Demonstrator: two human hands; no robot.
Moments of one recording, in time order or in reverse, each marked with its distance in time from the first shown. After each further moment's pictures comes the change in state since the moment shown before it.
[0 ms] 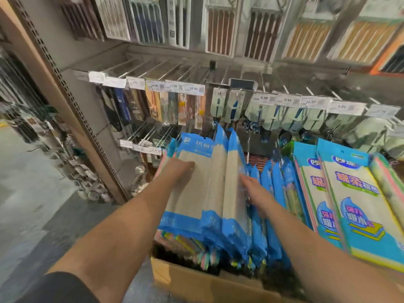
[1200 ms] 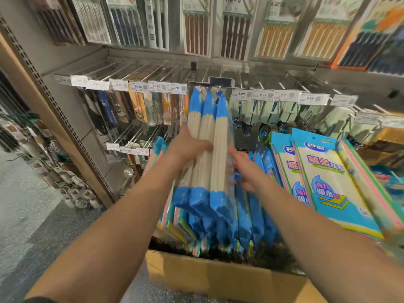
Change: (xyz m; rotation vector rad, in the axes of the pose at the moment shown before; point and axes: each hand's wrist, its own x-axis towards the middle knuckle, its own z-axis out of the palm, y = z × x) left_hand -0.089 0.068 -0.002 -0.181 -0.029 0.397; right_hand -0.049 -0.052 -0.009 0.296 -0.019 -0.031
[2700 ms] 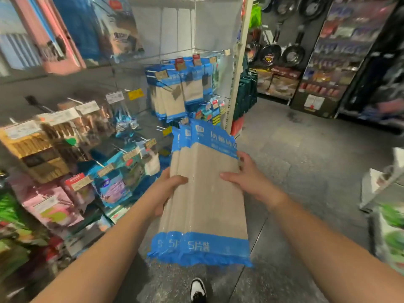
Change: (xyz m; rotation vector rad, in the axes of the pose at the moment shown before) left_hand -0.369 0.252 0.864 -0.232 -1.191 -0.032; right_hand -0.511 0.210 -0.861 -0.054 1.048 -0.079
